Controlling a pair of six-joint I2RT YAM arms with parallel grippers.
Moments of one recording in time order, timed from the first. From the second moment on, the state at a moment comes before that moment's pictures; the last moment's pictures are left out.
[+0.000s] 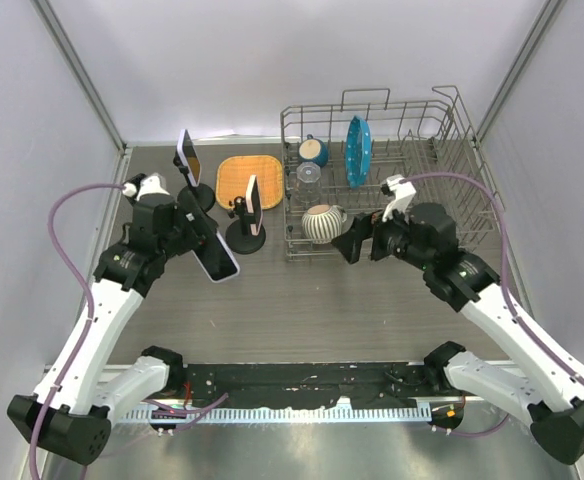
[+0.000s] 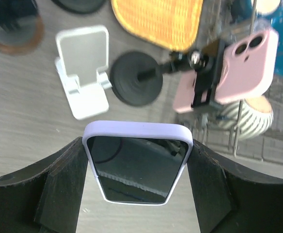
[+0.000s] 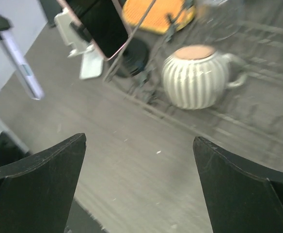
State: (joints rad) left arm -0.31 0.96 1.07 -0.71 -0.21 -0.66; right arm 0.55 0.88 0.91 -0.35 -0.10 0.29
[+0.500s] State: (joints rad) left arm -0.41 0.92 0.83 -0.55 0.04 -0.90; right arm 0.83 1.11 0.73 0.04 -0.31 0.55
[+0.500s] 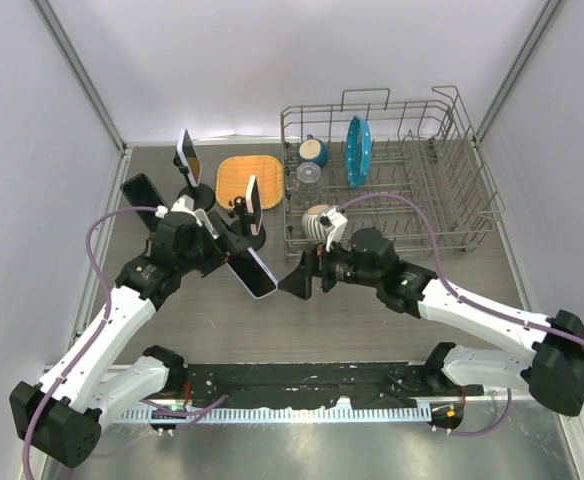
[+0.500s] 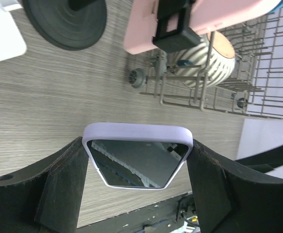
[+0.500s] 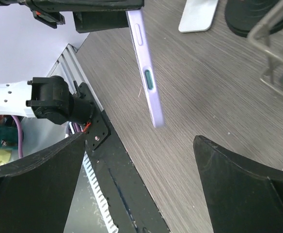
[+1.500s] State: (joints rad) left arm -0.45 0.89 0.75 -0.40 0.13 -1.07; right arm 0.92 1.30 0.70 0.32 -0.27 0.56
